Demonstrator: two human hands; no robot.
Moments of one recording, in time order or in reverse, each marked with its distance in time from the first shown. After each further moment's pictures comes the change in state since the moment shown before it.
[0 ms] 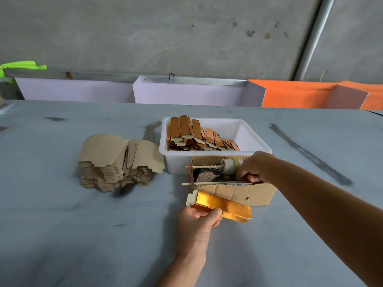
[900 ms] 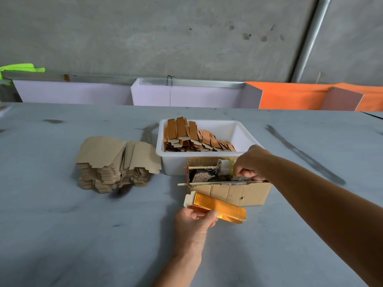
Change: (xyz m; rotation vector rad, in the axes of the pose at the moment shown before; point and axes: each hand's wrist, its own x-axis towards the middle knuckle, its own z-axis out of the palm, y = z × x) left_hand 0.000 -0.006 0.000 0.075 0.018 0.048; right_hand -0.017 -0.006 -0.007 -0.080 0.100 -0.113
